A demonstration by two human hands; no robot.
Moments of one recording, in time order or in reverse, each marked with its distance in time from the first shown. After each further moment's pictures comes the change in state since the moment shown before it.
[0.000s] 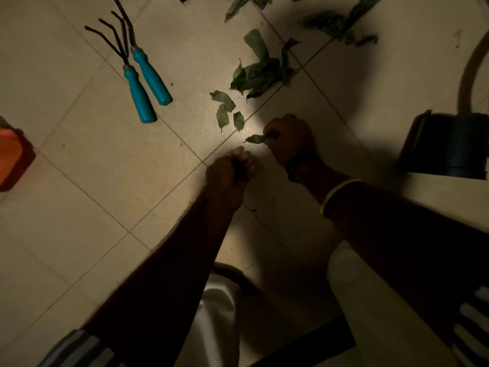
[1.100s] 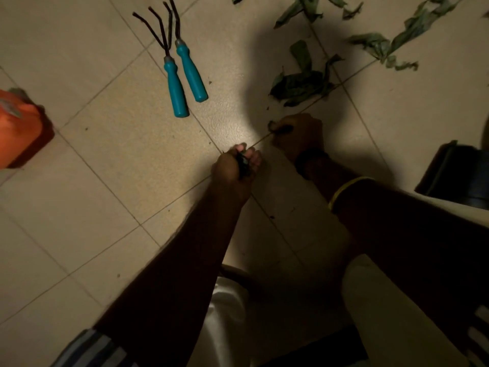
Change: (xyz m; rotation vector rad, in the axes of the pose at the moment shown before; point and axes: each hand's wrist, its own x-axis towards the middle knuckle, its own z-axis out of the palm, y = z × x) left_hand 0.008 0.046 -0.031 -0.196 -0.021 -0.031; right_hand 0.028 -0.047 0.019 0.193 0.006 0.043
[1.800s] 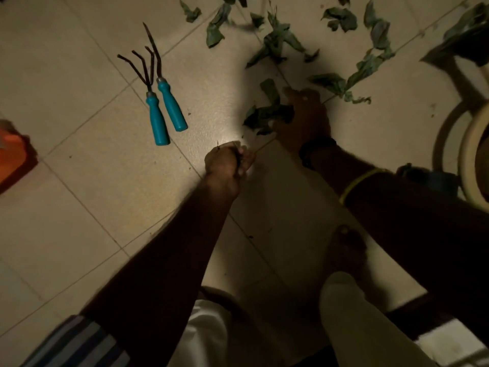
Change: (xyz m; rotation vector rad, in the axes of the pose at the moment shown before) left_hand -0.019 0.013 0.070 0.191 -0.017 0.160; right_hand 0.042 -0.021 -0.092 -0.251 0.039 -0.015
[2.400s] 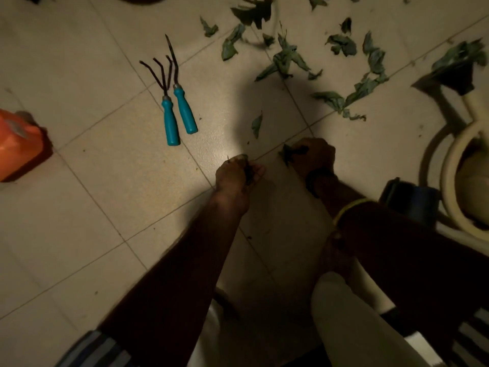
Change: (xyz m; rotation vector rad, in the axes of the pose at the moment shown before) left_hand -0.035 -0.007 -0.004 -0.135 0.023 -0.078; right_hand -0.046 0.011 0.001 0.065 0.055 0.160
